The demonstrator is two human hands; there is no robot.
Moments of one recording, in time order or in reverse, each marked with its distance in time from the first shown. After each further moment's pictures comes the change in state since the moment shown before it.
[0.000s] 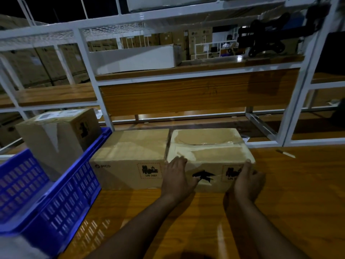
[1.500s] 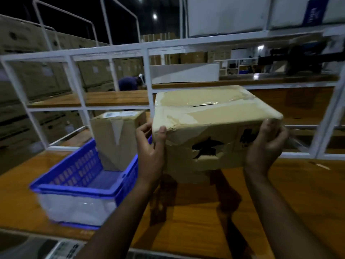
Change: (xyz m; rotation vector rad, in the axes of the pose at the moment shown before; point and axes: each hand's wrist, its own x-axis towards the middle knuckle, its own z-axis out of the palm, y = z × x) left_hand -0.112 -0.059 -0.266 -0.947 0.610 -0.095; right_hand -0.201 -0.149 -0.014 0.653 -0.114 -0.596
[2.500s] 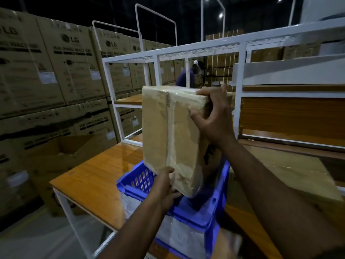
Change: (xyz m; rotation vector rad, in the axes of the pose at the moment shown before) left_hand 0.080 -0.100 -0.224 -0.211 0.350 -1.002; right_hand -0.183 -0.038 0.337 0.156 -0.859 -0.620
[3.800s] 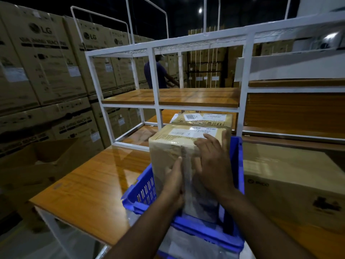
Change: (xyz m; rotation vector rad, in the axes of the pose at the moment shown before) left_hand 0.069 0.027 -0.012 0.095 -0.108 0.138; right_hand -0.102 -0.003 0.074 -0.554 -0.341 0.181
